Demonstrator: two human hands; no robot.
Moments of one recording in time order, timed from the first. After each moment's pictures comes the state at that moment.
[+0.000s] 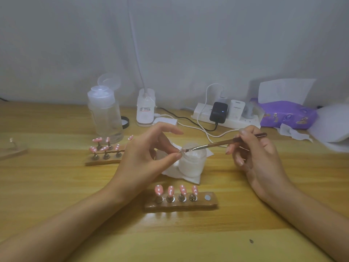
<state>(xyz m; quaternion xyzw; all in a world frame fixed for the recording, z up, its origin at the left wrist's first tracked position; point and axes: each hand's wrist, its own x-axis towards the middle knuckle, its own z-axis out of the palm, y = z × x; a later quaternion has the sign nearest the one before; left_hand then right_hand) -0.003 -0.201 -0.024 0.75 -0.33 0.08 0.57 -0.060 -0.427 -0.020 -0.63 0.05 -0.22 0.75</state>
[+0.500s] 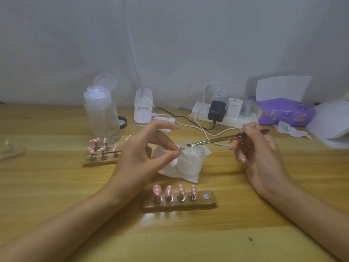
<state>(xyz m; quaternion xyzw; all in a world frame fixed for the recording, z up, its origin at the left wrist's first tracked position) -0.005 -0.201 -0.023 0.75 -0.33 0.09 0.57 -0.059 -0.432 -0.022 -0.59 0.05 -0.24 0.77</state>
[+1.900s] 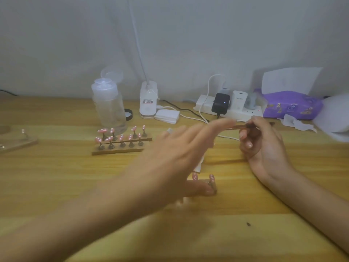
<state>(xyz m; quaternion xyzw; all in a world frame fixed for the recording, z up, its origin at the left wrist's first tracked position) -0.039 -0.217 0.002 0.83 -0.49 0.15 0.23 -0.054 -0.435 -0.017 -0.51 0.11 -0.24 0.82</state>
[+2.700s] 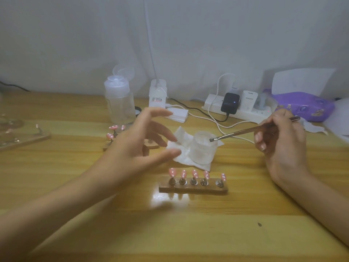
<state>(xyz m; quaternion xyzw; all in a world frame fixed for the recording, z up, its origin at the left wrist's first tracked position) -0.024 -0.154 -0.005 0.80 -0.34 0.02 0.49 -0.057 -0.437 -0.016 -0.59 0.01 -0.33 0.74</state>
